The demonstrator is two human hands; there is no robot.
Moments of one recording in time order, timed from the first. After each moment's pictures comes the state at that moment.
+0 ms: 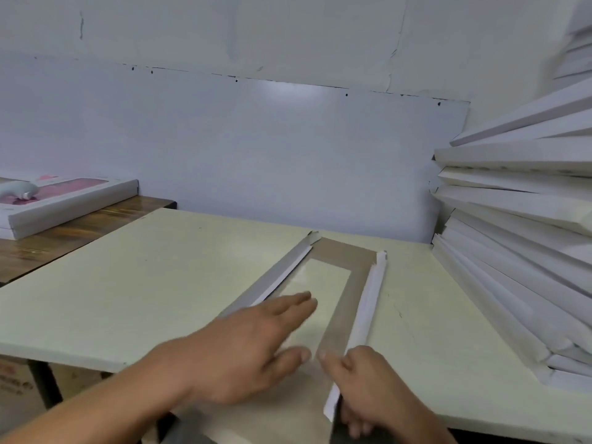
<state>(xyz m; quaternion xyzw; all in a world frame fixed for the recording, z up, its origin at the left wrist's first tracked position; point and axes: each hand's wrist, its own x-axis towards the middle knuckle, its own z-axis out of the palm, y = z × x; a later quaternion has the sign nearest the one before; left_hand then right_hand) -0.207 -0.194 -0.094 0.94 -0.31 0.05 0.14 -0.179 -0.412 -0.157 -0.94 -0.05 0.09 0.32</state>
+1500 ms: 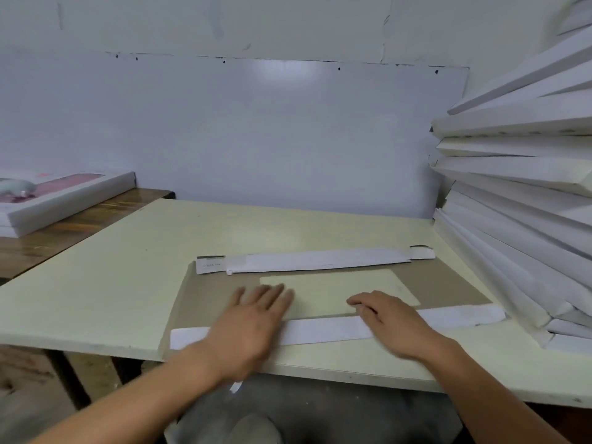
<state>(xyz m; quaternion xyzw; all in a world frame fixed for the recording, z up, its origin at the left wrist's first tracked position) -0.164 -0.193 -0.173 0.98 -0.20 0.06 -0.05 -0.102 -0.486 -0.192 -0.96 -0.19 -0.02 0.20</state>
